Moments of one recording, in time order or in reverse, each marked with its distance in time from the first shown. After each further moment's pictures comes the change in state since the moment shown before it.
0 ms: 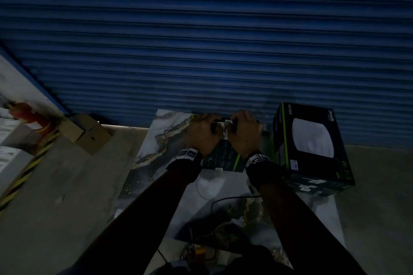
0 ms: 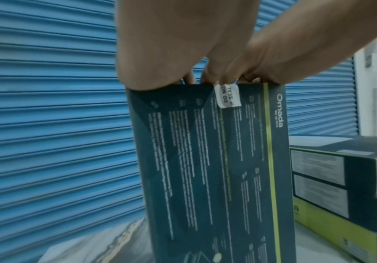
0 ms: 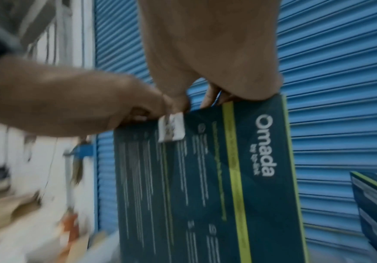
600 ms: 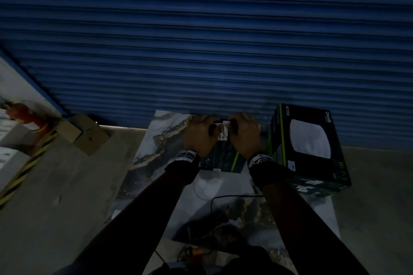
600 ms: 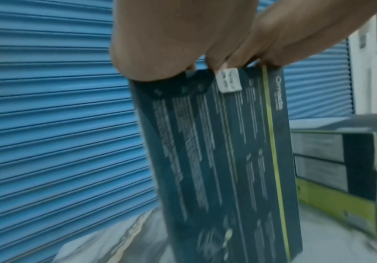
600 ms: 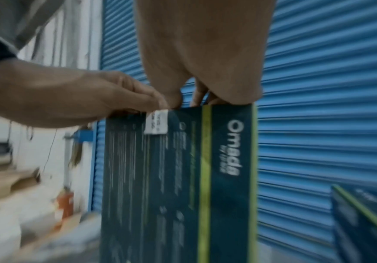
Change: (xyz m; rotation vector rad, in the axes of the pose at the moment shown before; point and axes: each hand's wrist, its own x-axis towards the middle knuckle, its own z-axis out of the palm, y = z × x) left_hand -0.004 -0.003 0.003 0.080 0.056 0.070; right_hand 0.003 0.008 -0.007 -0.017 0.015 -0.073
